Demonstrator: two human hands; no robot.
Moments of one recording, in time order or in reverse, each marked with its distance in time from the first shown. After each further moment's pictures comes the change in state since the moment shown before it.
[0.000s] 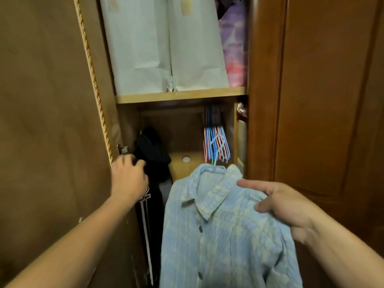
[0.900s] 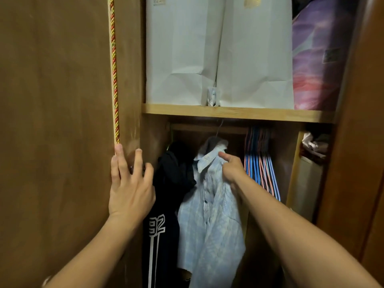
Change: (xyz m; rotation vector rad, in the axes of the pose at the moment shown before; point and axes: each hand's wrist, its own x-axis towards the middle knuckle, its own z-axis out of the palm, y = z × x) left_hand 0.063 -0.024 0.043 0.380 0.301 -0.093; right_hand 0.365 -0.081 0.103 -0.337 0.193 -0.334
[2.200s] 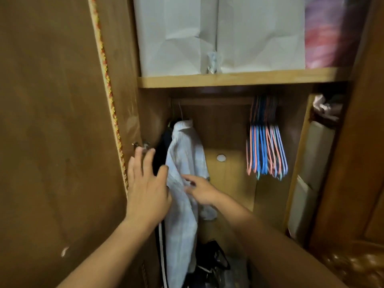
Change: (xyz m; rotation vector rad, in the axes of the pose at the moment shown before) left_hand -0.045 0.019 -0.011 -0.311 -0.139 0.064; right_hand -0.067 0.092 0.096 -0.237 -0.611 -0.142
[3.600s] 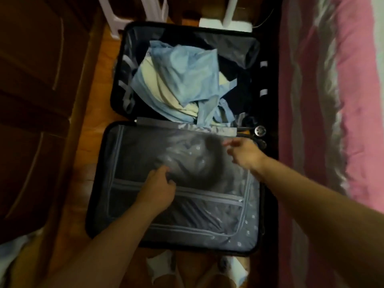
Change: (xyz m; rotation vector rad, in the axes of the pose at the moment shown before) left_hand -0.876 0.580 0.167 -0.529 -1.805 1.040; right_hand -0.998 0.603 0.374 0.873 1.560 1.586
